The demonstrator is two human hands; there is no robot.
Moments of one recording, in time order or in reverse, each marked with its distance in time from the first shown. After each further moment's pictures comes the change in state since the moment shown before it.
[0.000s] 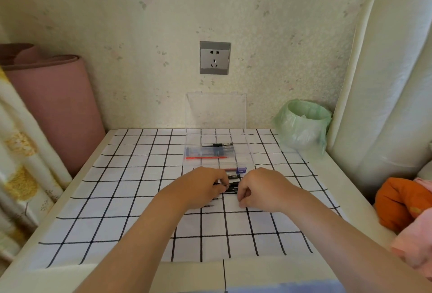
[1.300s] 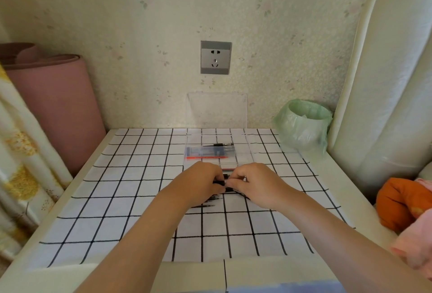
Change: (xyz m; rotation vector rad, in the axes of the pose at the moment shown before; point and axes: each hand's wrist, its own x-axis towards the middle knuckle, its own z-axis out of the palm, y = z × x) left_hand 0.001 0.005 -0.005 0.106 0.077 -0.002; right_hand 0.010 -0.005 0.009 0.388 0.222 -0.027
